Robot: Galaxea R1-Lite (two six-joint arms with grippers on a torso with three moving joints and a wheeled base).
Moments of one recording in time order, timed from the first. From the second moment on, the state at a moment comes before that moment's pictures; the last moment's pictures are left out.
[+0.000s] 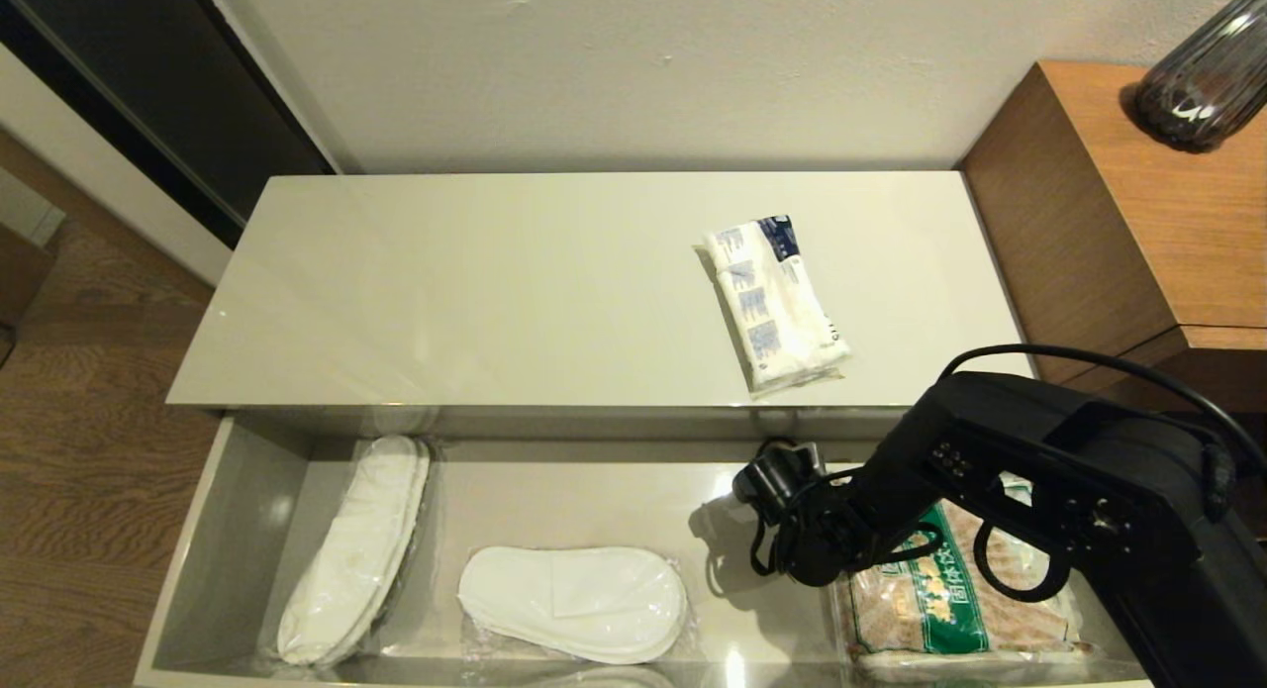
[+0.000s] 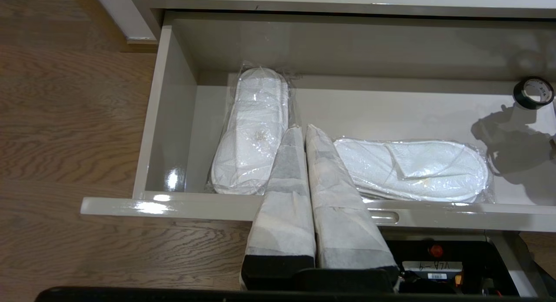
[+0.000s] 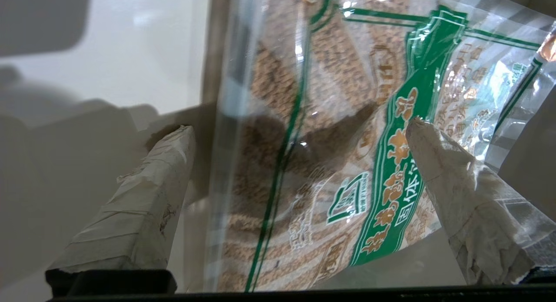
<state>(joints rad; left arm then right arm) -0.01 0.00 0.00 -0.01 0.00 0.00 0.50 2.51 -1.23 -0.11 -0.88 0.26</state>
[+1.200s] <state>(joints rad) -0.01 0.00 0.00 -0.01 0.00 0.00 0.41 2.49 -1.14 -0.19 -0.86 0.26</state>
